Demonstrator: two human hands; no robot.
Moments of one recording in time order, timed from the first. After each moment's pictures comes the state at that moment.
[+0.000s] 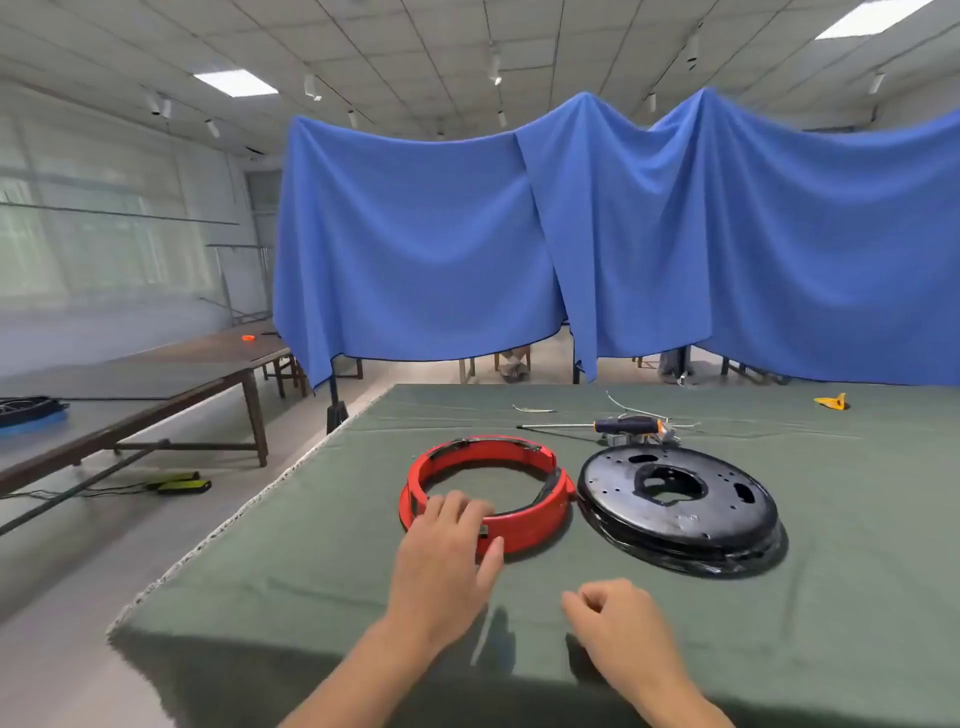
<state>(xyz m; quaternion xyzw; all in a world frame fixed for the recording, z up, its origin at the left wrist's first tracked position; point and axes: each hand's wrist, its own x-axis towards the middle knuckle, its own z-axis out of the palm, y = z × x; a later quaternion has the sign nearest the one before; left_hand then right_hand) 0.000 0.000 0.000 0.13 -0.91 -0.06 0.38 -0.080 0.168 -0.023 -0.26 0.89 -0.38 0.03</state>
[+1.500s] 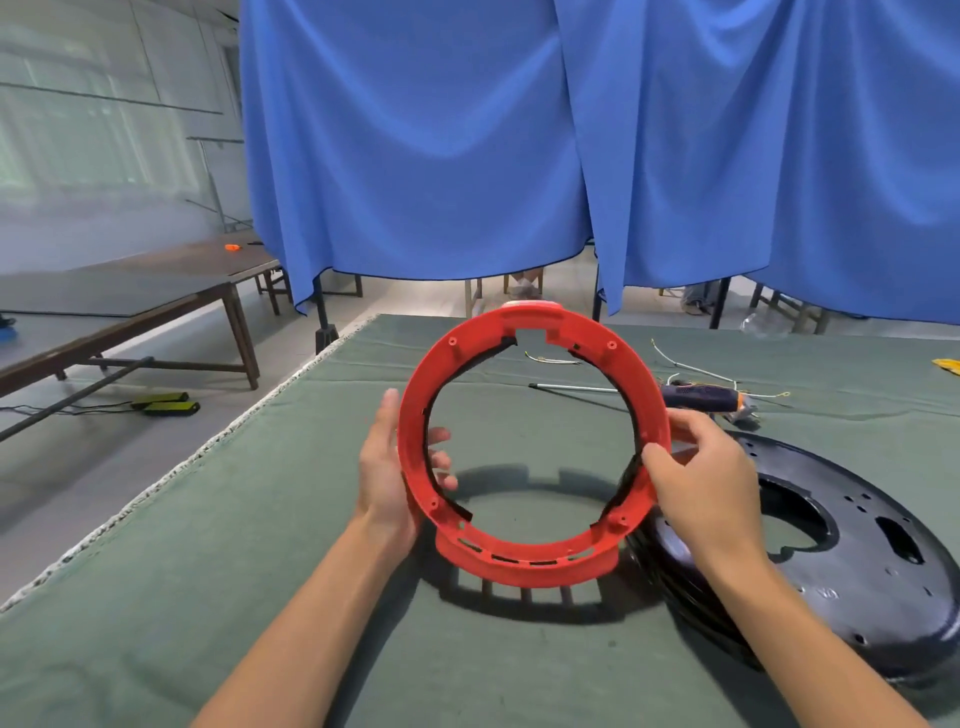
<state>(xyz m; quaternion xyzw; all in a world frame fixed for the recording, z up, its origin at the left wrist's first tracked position) -0.138 -0.112 -0.004 0.21 -0.45 -0.80 0.34 -0.256 0.090 0.006 -0.20 0.80 -0.55 -0.13</state>
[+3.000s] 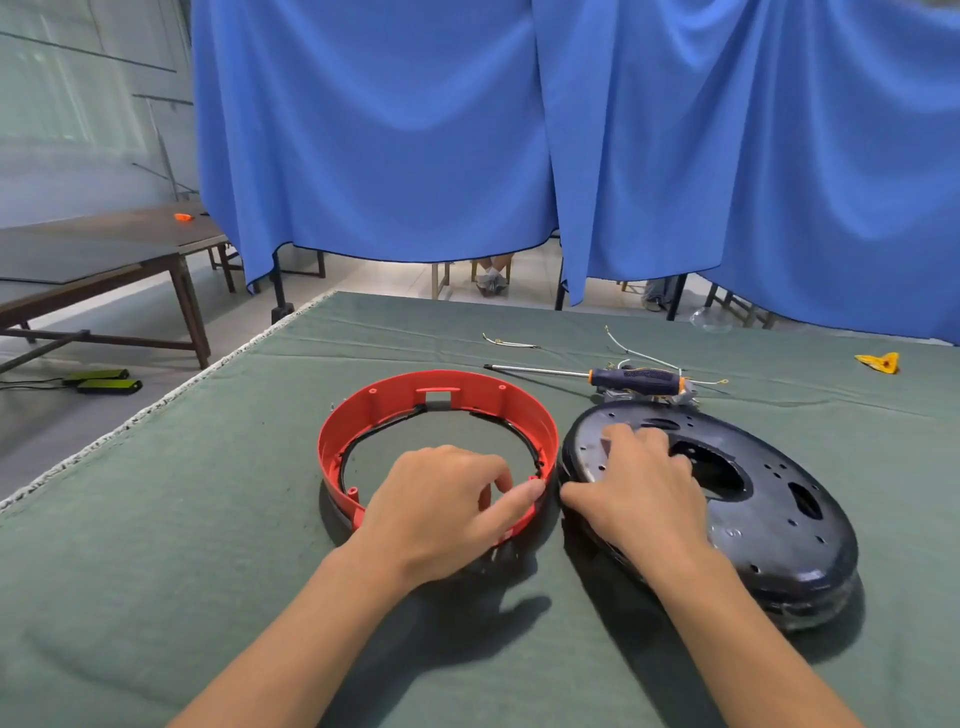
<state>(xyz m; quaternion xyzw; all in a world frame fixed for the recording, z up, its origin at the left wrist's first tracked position) -0.129 -0.039 0.003 0.04 -0.96 -0.12 0.25 -0.234 0.102 0.017 -0.18 0.97 -0.17 -0.04</state>
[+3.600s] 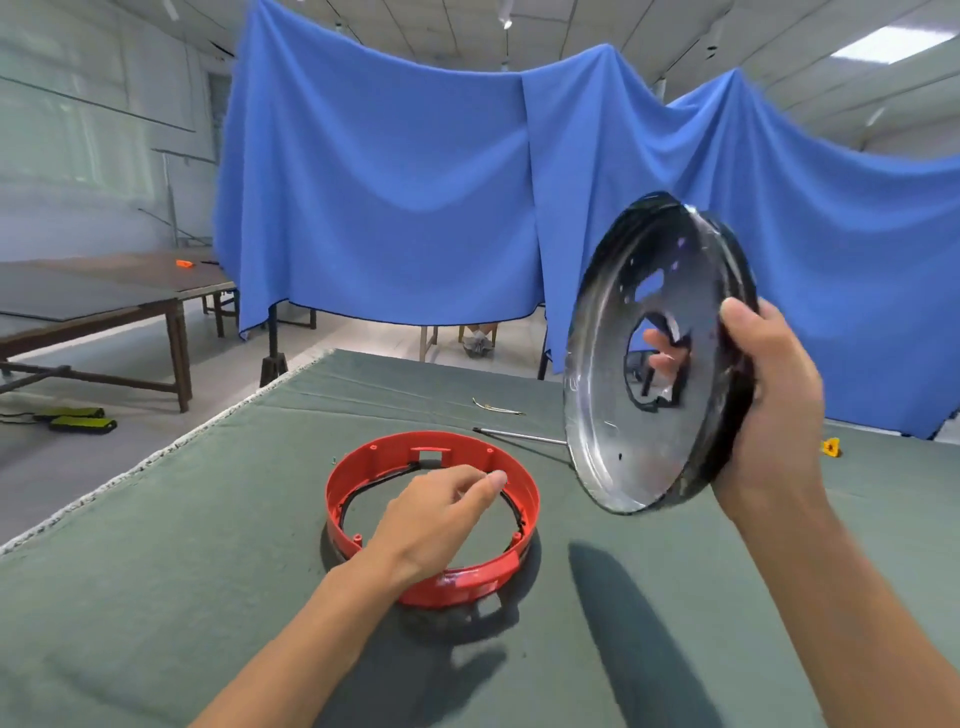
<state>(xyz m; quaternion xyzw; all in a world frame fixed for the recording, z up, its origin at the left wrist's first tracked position) -0.132 -0.039 0.025 0.11 -0.87 -0.43 0.23 -0.207 0.148 0.150 -0.31 0.47 -0.82 -0.04</state>
